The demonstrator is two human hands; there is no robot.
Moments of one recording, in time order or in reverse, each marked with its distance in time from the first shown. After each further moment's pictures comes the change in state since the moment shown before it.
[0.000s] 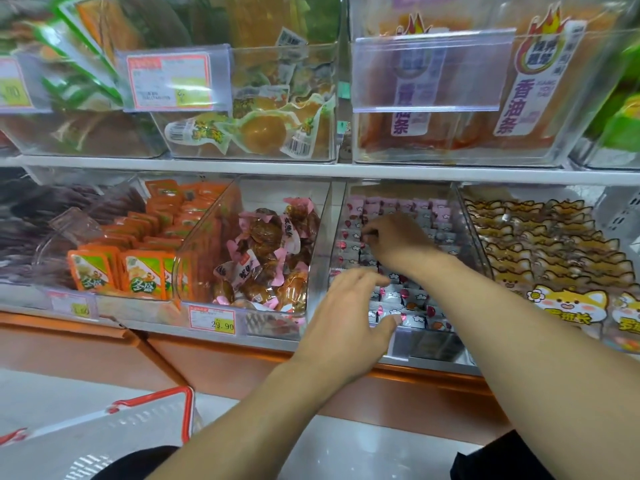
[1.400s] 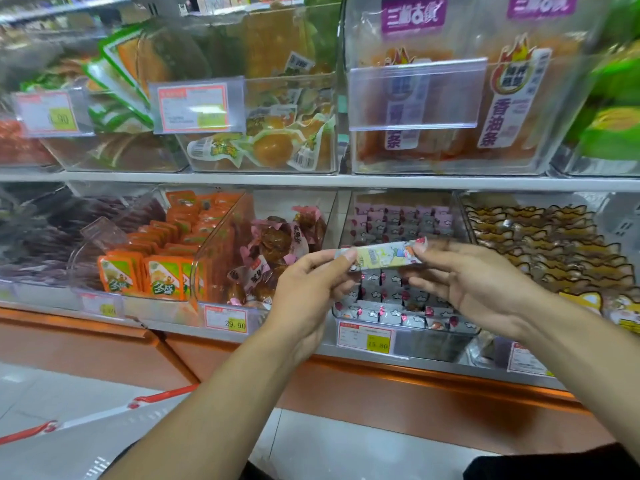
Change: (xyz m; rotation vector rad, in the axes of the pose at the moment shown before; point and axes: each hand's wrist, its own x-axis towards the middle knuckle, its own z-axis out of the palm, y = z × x) left_hand 0.011 -0.001 -0.043 -1.265 0.252 -0.584; right_hand -0.107 0.023 -0.060 1.492 -0.154 0.345
